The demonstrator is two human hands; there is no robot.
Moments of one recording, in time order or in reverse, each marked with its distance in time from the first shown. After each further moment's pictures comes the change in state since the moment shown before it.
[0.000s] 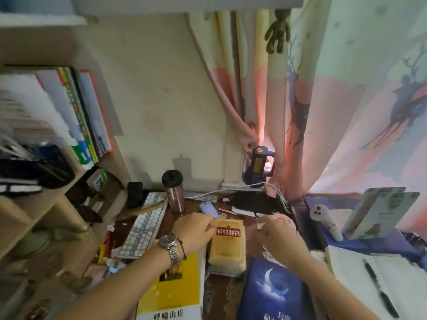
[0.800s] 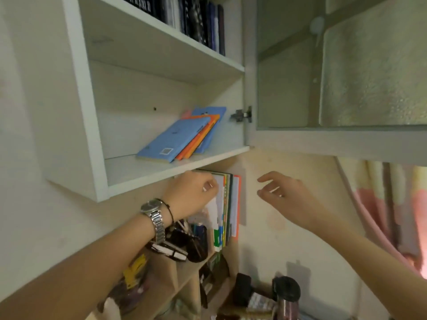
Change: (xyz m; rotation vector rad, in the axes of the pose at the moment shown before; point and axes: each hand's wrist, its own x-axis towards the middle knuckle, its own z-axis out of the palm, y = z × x) left_hand -0.141 -0.129 -0.341 0.106 0.668 -0.295; right_hand 0.038 -0.345 -0.177 0.305 0.292 -0.842
